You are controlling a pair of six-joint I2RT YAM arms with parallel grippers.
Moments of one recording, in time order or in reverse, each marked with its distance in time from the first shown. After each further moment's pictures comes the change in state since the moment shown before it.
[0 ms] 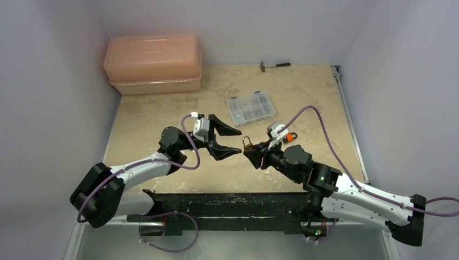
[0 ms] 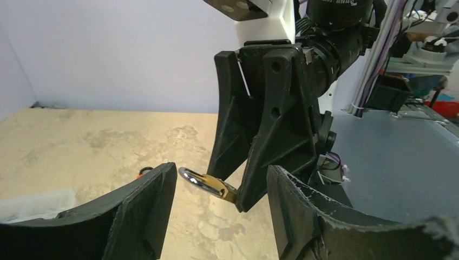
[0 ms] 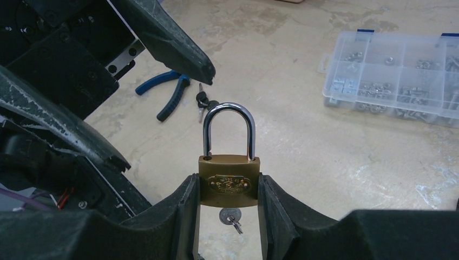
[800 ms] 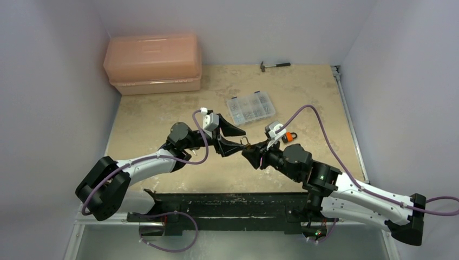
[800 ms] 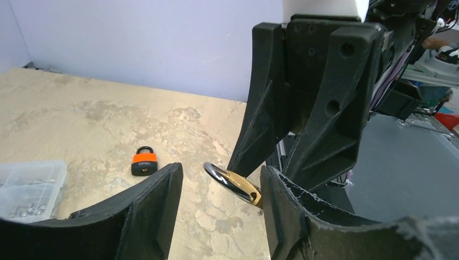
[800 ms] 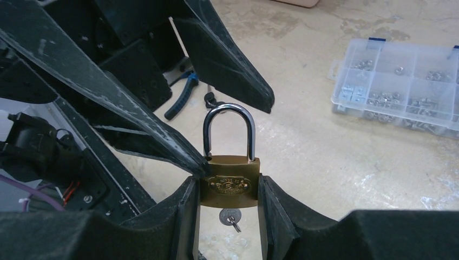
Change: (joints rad) left arm -0.043 0.078 0.048 -0.096 -0.082 0.002; right arm 0.000 0.023 0.016 0.003 -0.036 -0.035
